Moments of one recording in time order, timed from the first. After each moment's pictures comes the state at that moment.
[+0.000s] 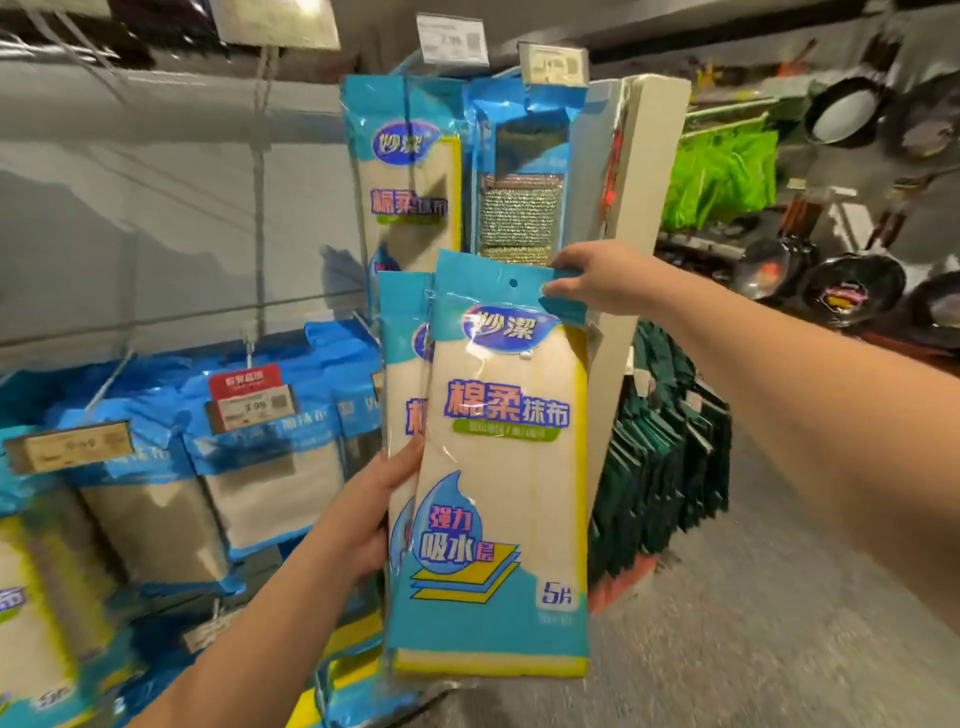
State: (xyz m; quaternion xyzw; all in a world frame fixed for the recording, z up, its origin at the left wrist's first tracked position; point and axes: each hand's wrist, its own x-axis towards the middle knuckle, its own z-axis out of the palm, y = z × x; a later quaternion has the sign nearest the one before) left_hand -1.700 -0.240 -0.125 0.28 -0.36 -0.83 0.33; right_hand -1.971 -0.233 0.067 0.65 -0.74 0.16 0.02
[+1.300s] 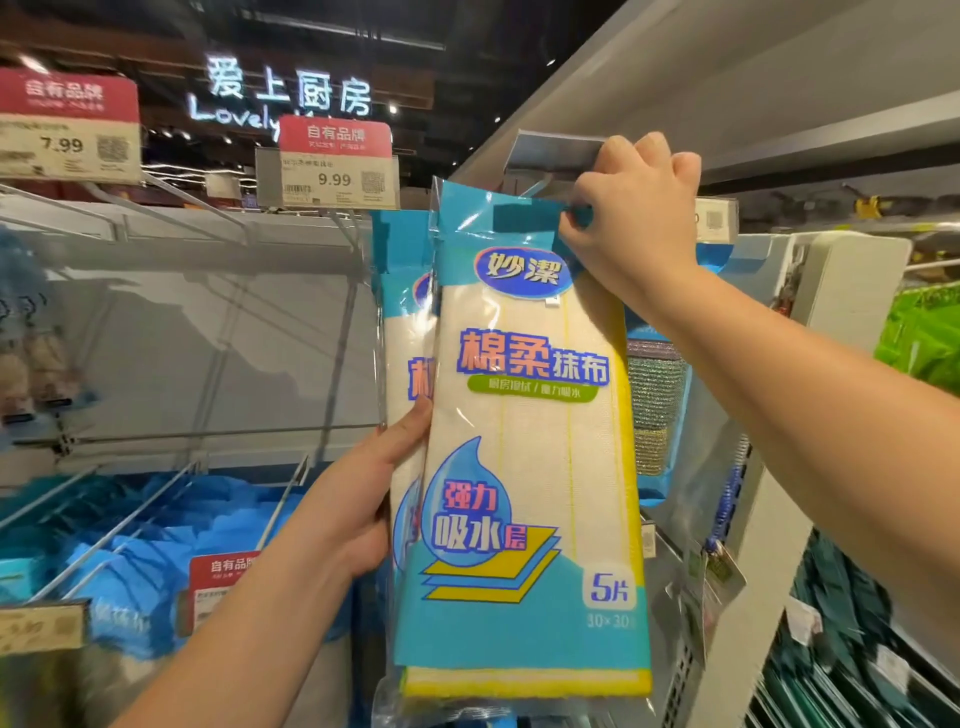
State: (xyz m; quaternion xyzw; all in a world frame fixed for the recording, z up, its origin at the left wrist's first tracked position) left_hand -1.754 -0.393 0.032 0.25 -0.39 -0.74 0.48; right_hand -1.984 -0.451 0.204 0.61 -0.52 0.34 0.48
